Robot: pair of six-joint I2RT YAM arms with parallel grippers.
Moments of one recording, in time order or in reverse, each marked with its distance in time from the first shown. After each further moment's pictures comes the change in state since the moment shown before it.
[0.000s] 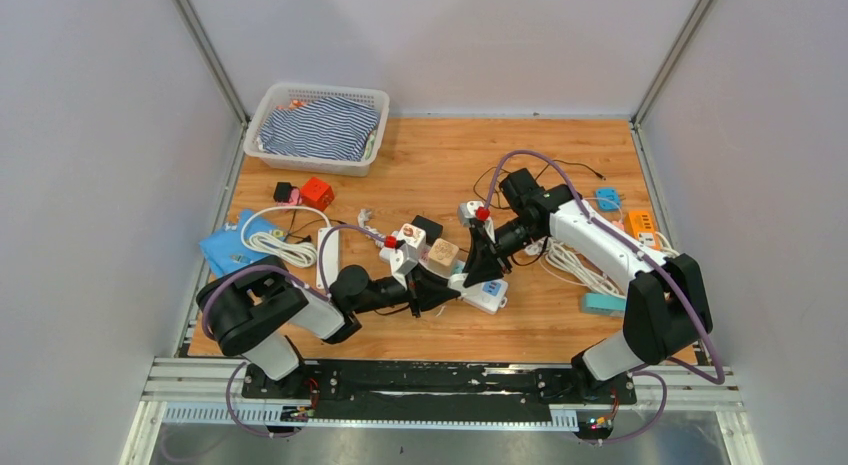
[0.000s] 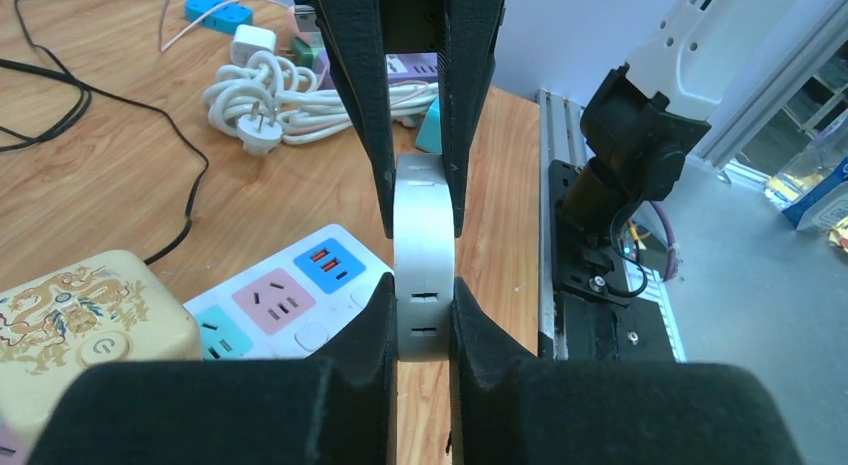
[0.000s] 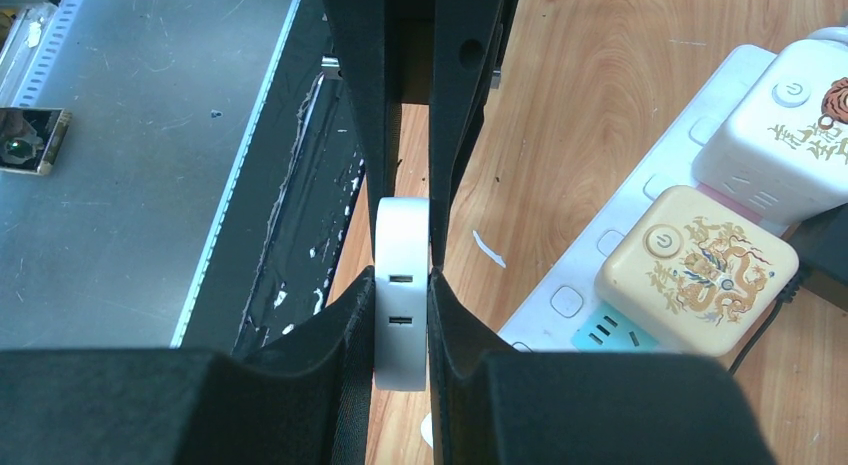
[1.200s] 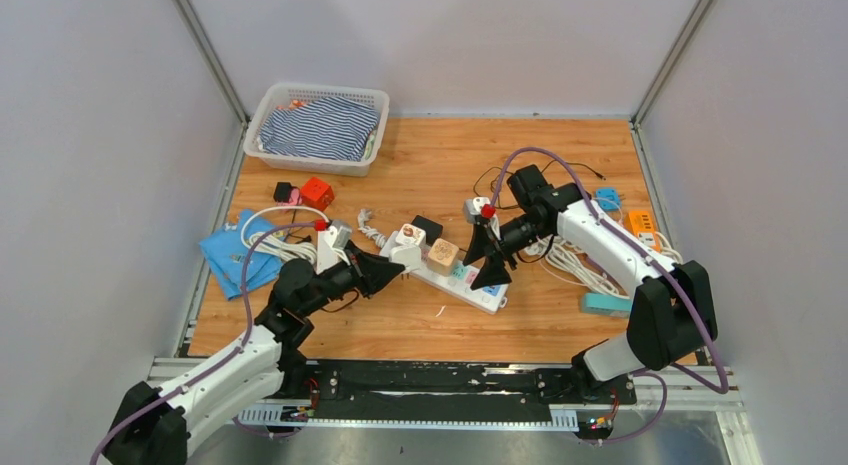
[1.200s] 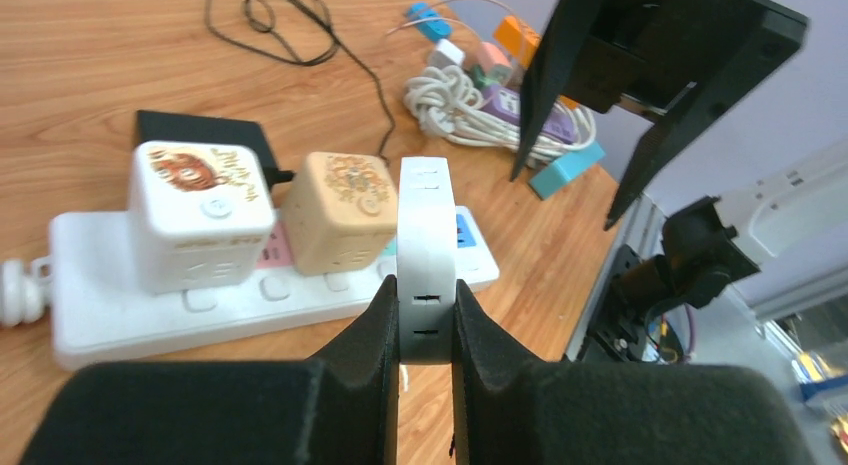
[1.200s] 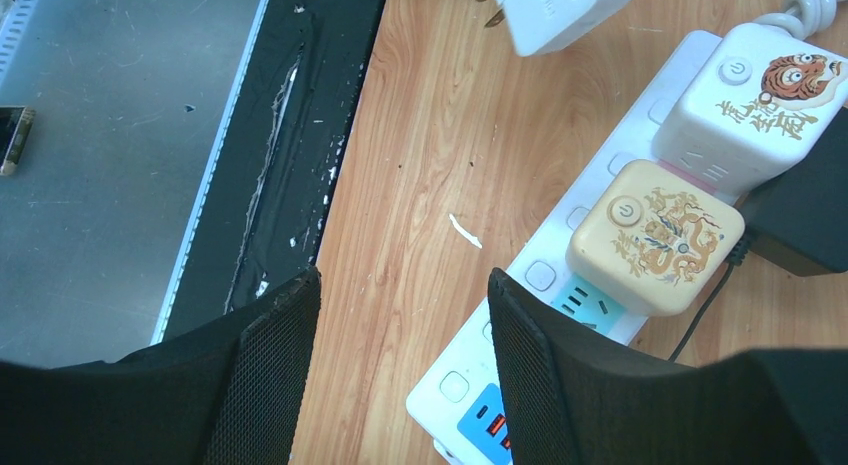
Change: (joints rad) left arm 0.315 -0.867 -0.079 -0.908 -0.074 -0.198; right arm -0.039 -0.033 0.004 -0.002 0.032 -0.005
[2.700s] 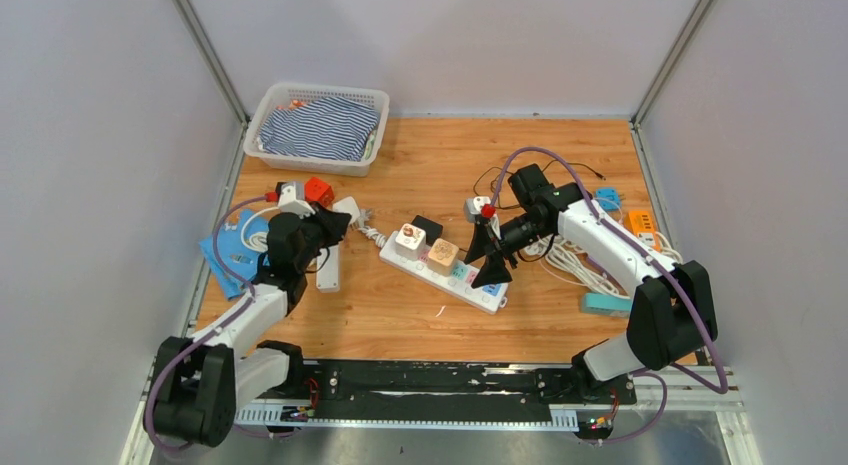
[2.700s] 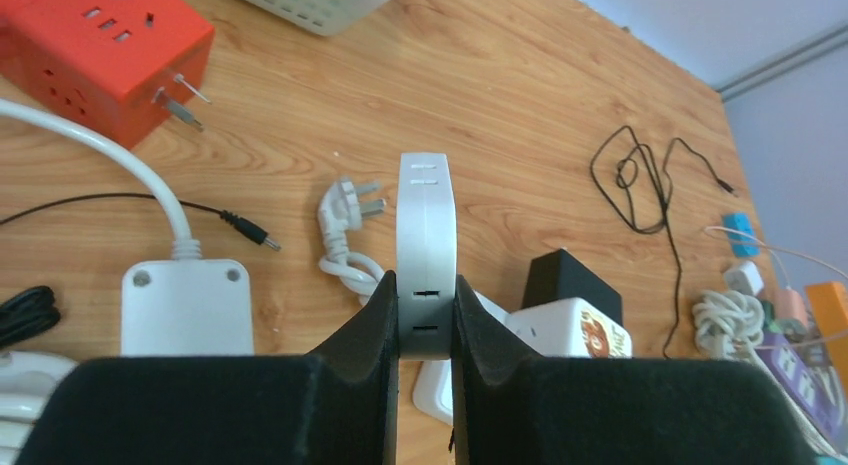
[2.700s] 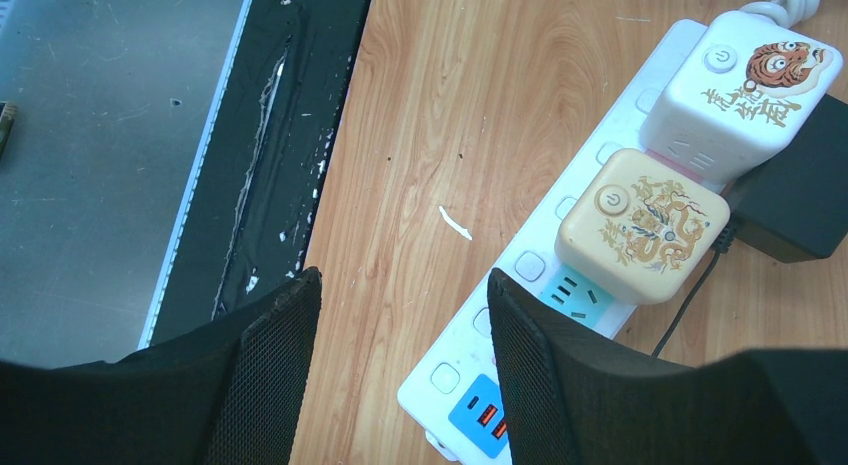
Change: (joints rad) left arm 0.420 0.303 0.167 -0.109 -0.282 -0.053; right arm -0.009 0.000 0.000 0.008 0.021 0.000
